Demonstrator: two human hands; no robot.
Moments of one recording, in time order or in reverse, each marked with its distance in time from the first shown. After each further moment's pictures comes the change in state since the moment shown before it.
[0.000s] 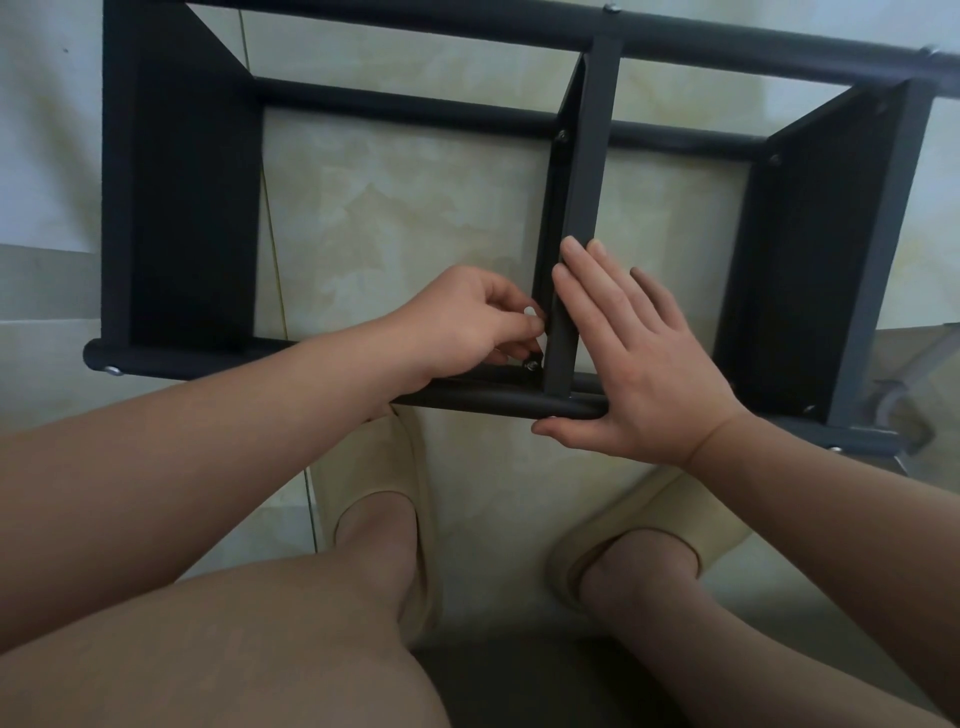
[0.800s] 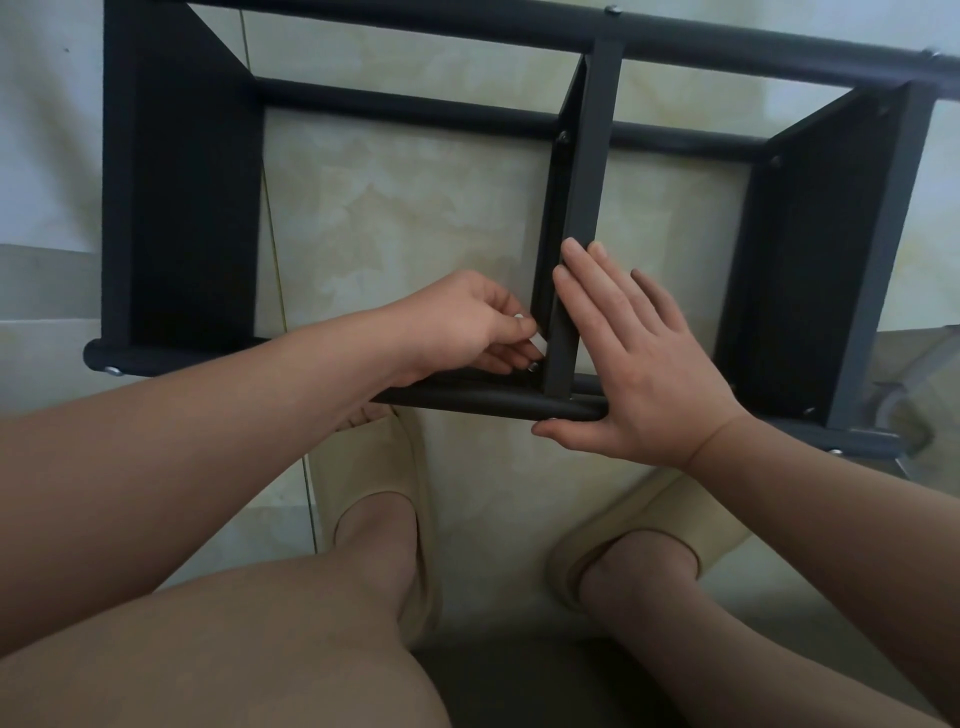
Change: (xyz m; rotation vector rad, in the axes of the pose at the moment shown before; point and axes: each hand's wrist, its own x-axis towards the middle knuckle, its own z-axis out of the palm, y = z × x) left_hand -0.004 0.007 -0.005 -0.039 -0.120 -0.094; right_hand 0.000 0.000 0.000 0.002 -0.011 0.001
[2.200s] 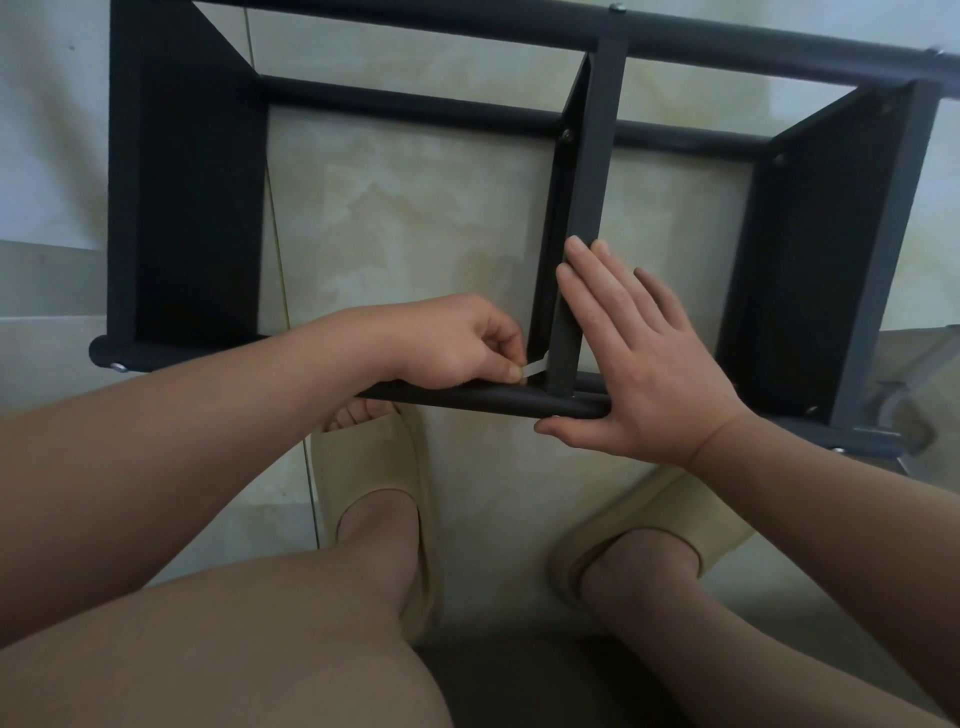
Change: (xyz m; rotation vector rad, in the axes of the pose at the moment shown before) left_hand 0.002 -0.006 -0.016 0.616 -0.205 0.069; right_hand -0.001 0.001 0.000 0.003 -0.013 -0.009
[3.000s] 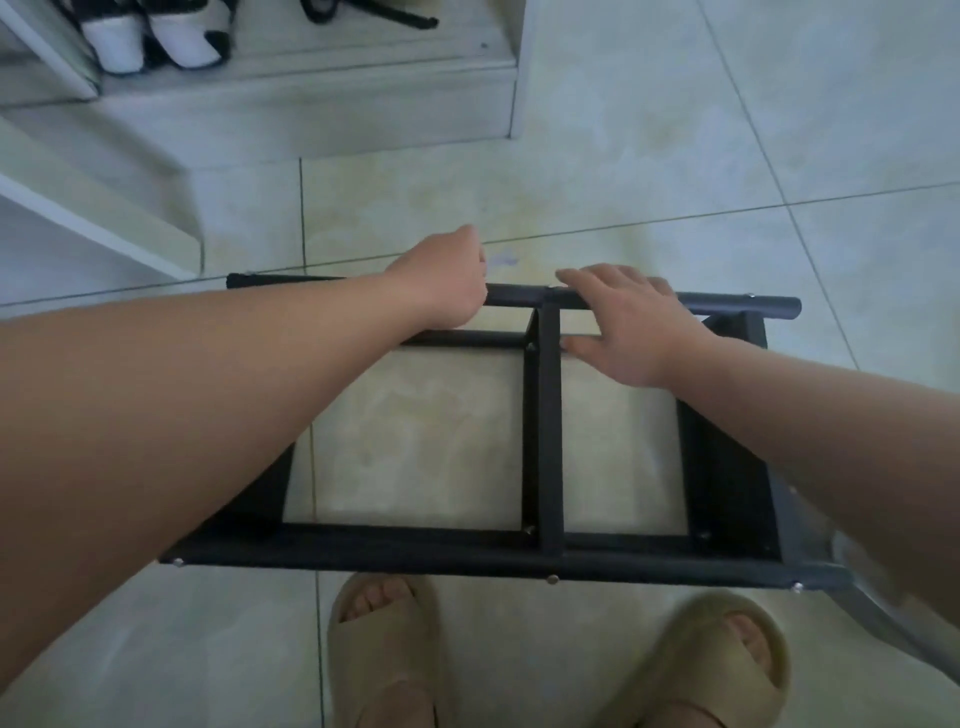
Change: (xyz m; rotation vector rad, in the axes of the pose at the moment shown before) left_hand -0.006 0.102 -0.153 0.488 0.776 -0.003; right_hand 0.117 0.055 -0.123 -0.010 -0.024 0.310
